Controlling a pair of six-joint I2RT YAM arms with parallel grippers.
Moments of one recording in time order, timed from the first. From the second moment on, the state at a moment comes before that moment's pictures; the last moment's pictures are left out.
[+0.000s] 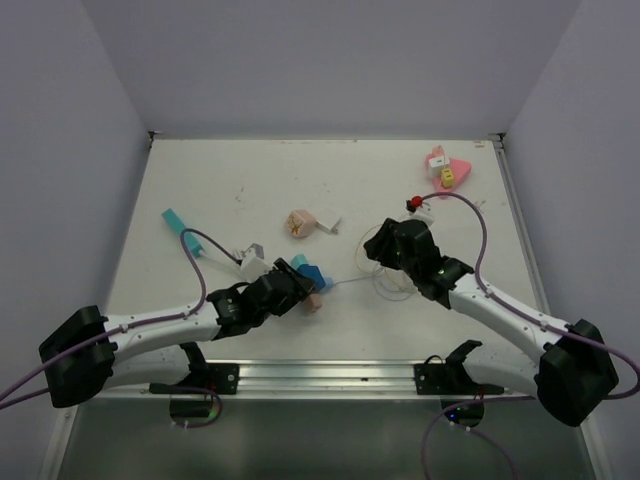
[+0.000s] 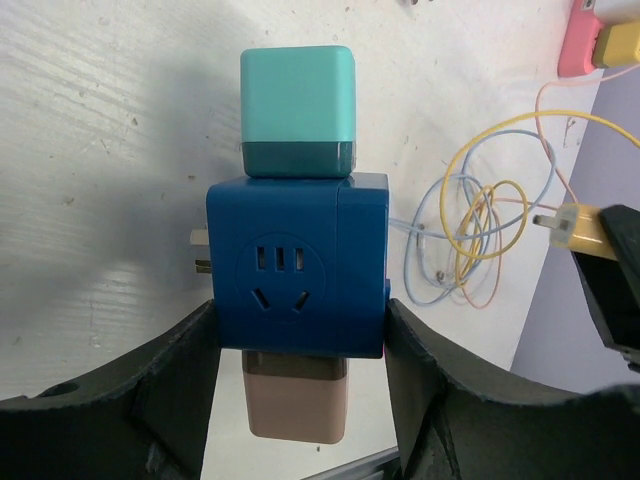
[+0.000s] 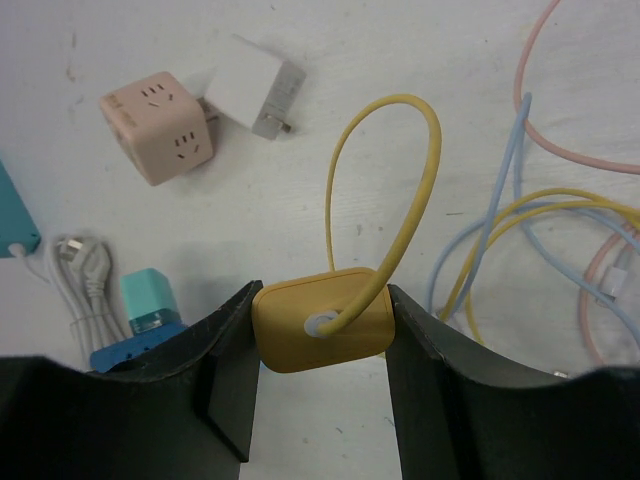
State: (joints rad) left arm -1.01 1.13 0.49 -0.12 -0.45 -1.50; right arm 0.66 1.09 0.65 -0.12 0.29 0.82
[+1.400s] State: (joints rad) left arm -1.01 1.02 0.48 -0.19 -0.50 -1.28; right arm 0.96 1.10 0.59 0.02 -0.04 0.80
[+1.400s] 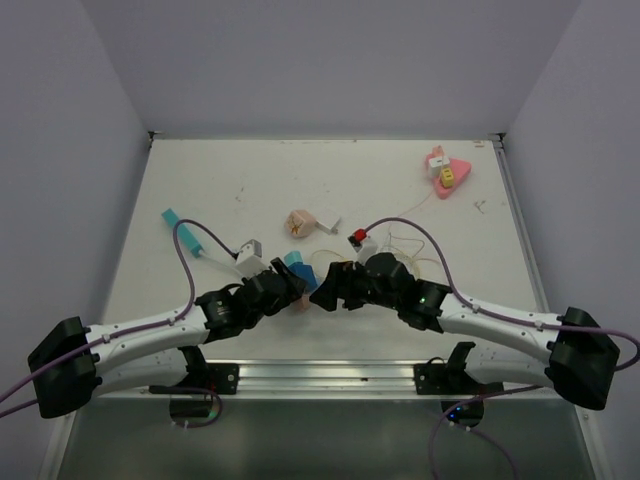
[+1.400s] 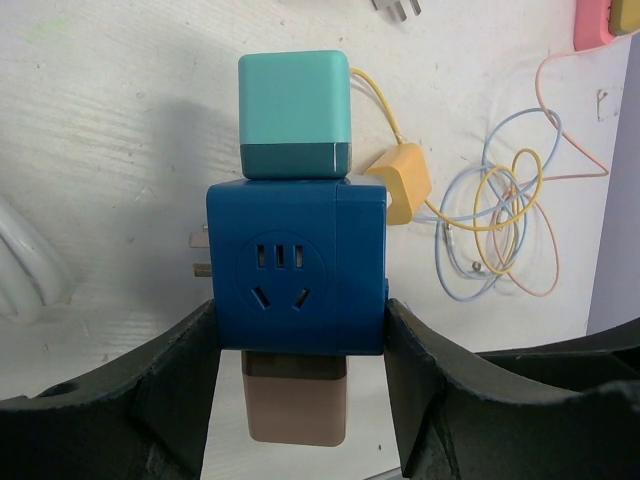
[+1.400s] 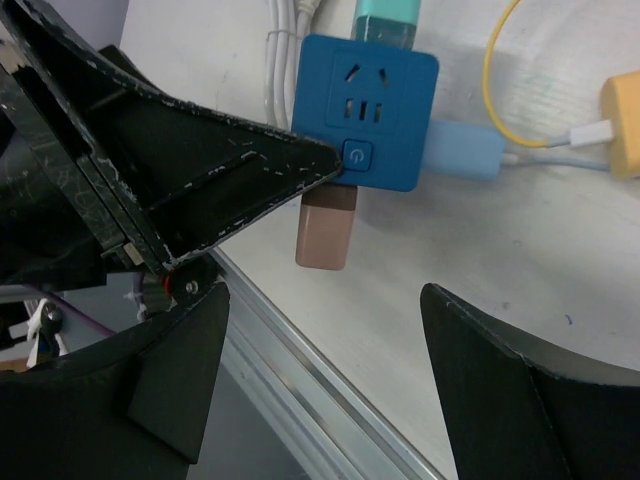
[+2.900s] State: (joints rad) left arm -1.08 0.98 0.48 -0.08 -0.62 -1.29; right arm 1.12 1.31 0.48 0.44 0.18 0.89
